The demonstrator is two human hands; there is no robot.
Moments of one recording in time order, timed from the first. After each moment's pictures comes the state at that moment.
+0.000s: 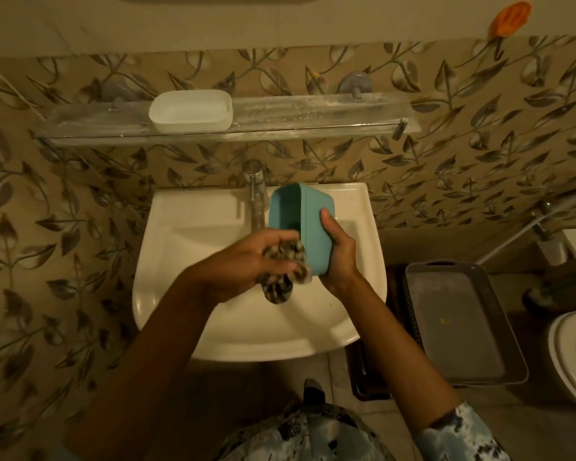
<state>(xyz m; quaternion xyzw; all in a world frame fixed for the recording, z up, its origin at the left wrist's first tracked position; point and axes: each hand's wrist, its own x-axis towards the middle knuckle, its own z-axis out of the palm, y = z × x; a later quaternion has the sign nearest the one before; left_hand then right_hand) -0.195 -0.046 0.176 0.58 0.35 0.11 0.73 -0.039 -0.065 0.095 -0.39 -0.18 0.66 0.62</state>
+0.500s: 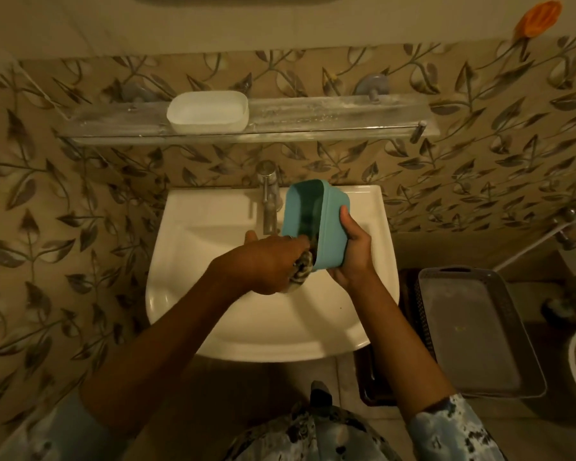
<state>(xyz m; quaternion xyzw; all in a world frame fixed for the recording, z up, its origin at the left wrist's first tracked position) -0.177 -0.033 0.177 0.86 0.39 -0.18 0.26 -0.032 -0.053 0.084 -0.37 -0.13 0.66 0.64</state>
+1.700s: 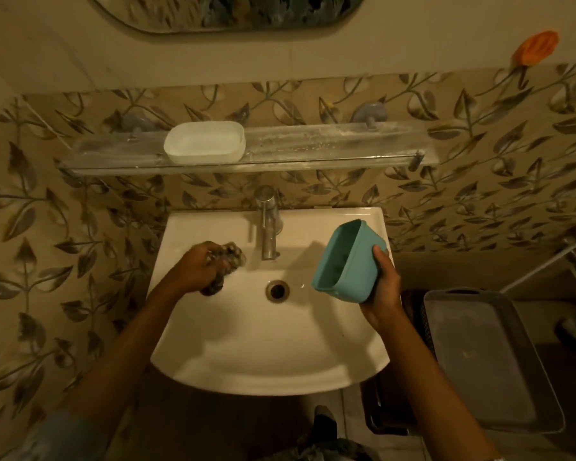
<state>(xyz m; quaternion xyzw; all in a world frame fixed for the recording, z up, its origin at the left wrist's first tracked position) -0.275 0.055 0.085 0.69 0.62 0.10 0.37 0.012 -0.065 0.057 -0.43 -0.06 0.59 0.69</state>
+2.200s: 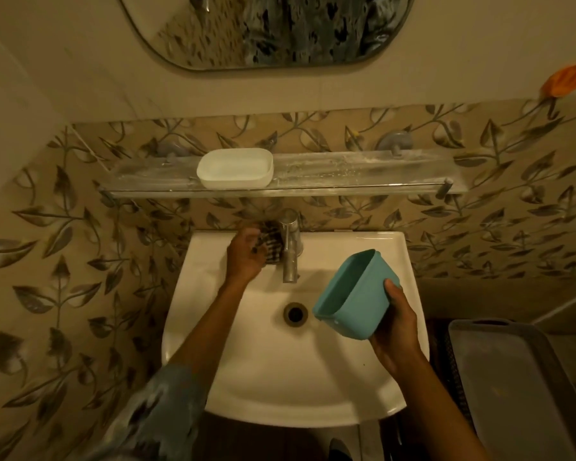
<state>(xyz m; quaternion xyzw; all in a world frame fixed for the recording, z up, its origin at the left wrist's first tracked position) -0.220 0.101 0.057 0.59 0.63 0.34 0.36 -0.010 -0.075 0.061 -0.39 -0.08 0.62 0.67</state>
